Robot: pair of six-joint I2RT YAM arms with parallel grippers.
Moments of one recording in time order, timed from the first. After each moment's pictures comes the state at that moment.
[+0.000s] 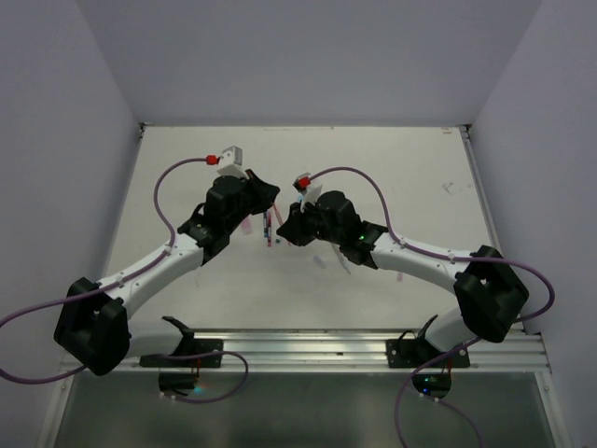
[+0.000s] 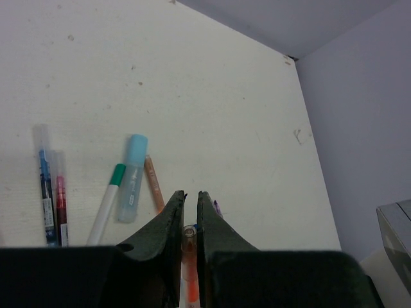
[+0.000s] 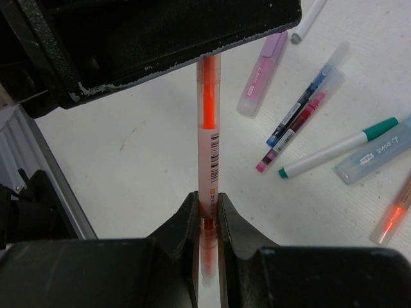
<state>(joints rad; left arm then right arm) -0.56 1.27 0.83 0.14 -0.13 -0.76 0.84 1.50 0.93 0.17 -0.15 0.40</state>
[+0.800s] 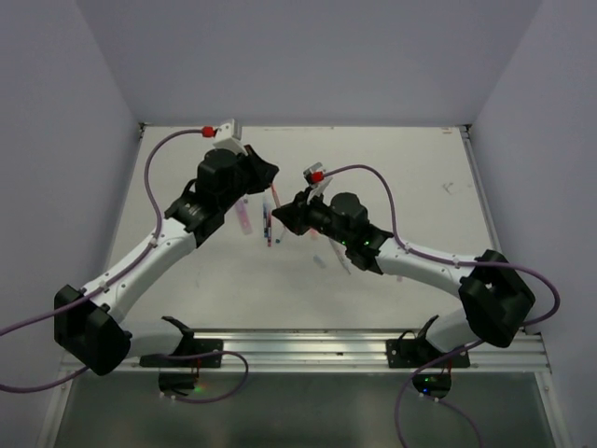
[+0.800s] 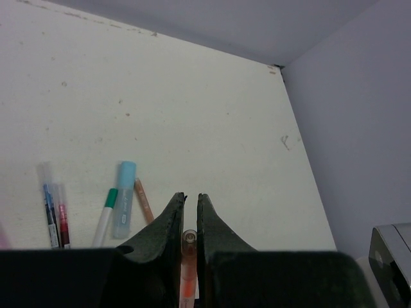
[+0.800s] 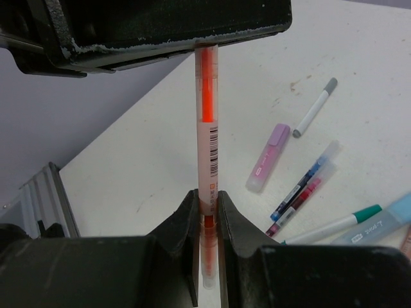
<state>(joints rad) -0.54 1.27 1.09 -0.09 -0.10 -0.67 0.84 1.46 0.86 0.46 -0.12 0.38</state>
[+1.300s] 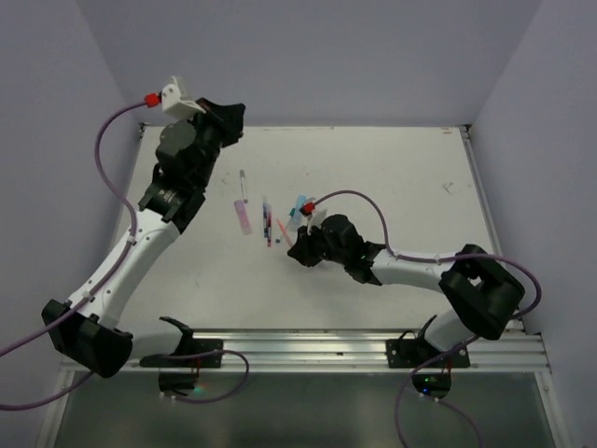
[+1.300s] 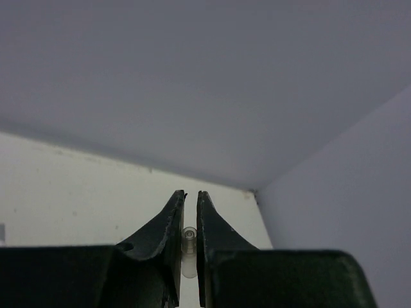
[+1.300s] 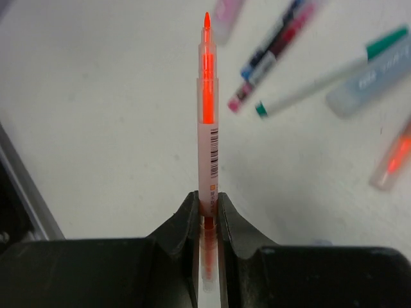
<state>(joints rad) -0.46 1.27 1.25 0.01 -0.21 -0.65 0.85 1.50 0.73 0.40 -0.12 0.38</state>
